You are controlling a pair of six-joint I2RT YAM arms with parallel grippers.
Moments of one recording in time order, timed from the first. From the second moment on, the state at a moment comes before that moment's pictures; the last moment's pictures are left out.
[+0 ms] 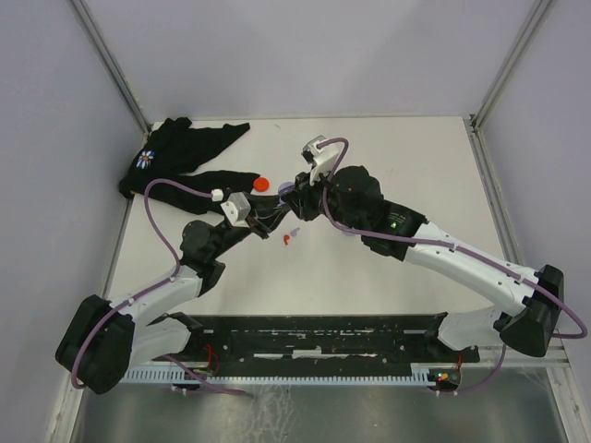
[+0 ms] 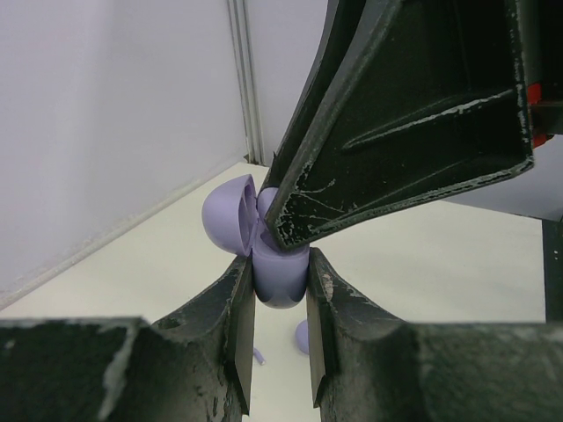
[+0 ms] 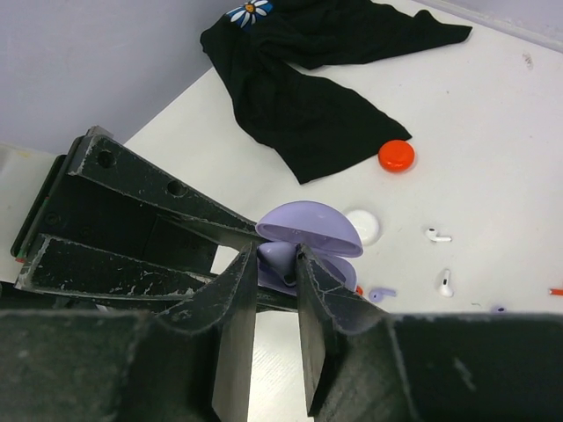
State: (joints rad) left arm -0.55 1.10 0.42 1.07 0.47 -0.08; right arm 0.96 1.33 1.26 -0.14 0.11 0.25
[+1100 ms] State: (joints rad) left arm -0.54 0.78 0.37 0.62 0.29 -0.04; right arm 0.51 1.40 1.39 -0.80 0.13 0.23
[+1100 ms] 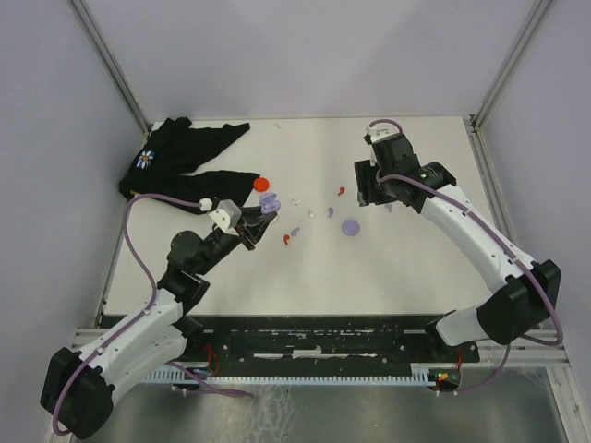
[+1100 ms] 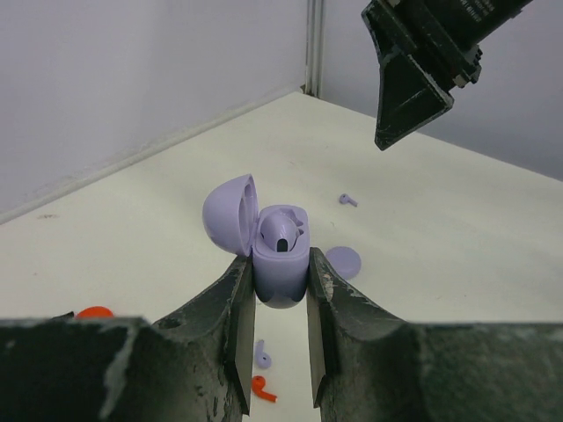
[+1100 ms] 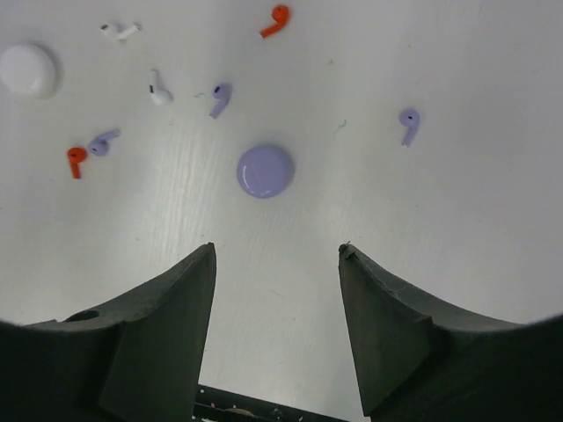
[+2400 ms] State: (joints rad) left arm -0.54 0.85 0.35 0.62 0.29 0.00; right arm 0.15 2.14 1.64 -0.81 0.05 0.22
